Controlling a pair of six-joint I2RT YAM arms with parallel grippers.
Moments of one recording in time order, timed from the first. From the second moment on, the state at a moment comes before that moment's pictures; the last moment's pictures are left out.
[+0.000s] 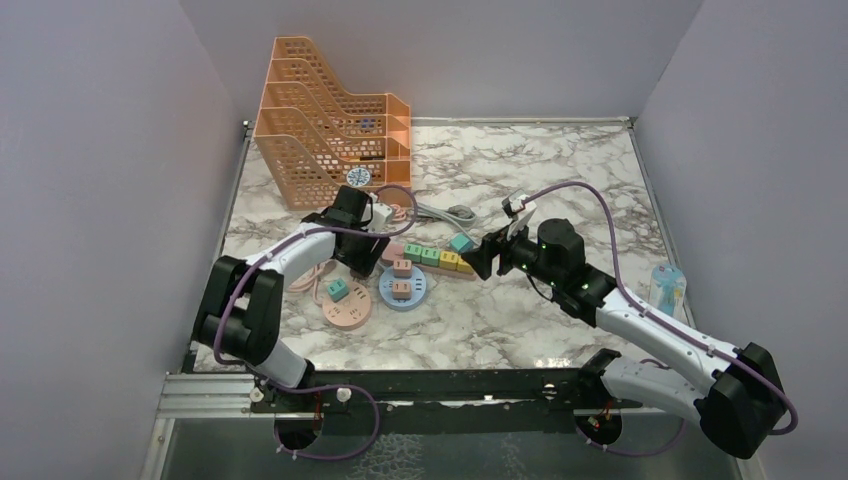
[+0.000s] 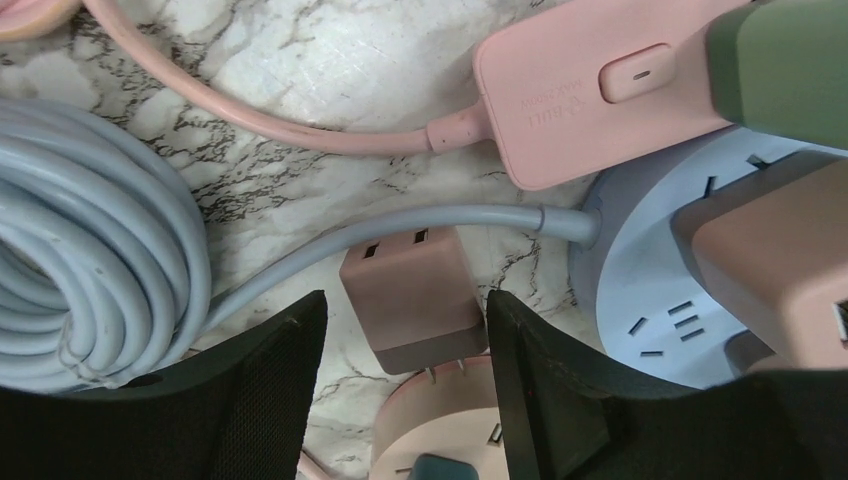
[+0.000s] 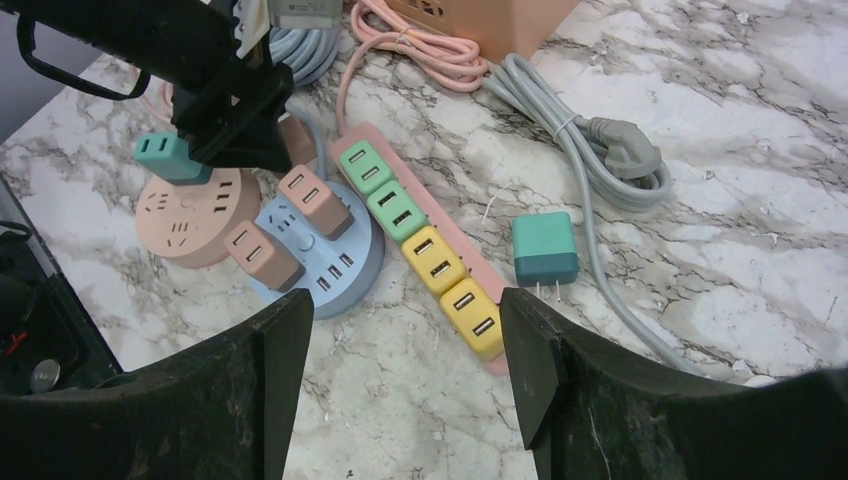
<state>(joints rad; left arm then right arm) -0.35 1.52 0.90 -0.50 0.10 0.21 0.67 1.01 0.60 0.13 -0.16 0.18</state>
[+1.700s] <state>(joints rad) -0.45 0.96 0.76 -0.21 0.66 0.47 0.80 1.40 1.06 -0.03 -0.41 0.64</state>
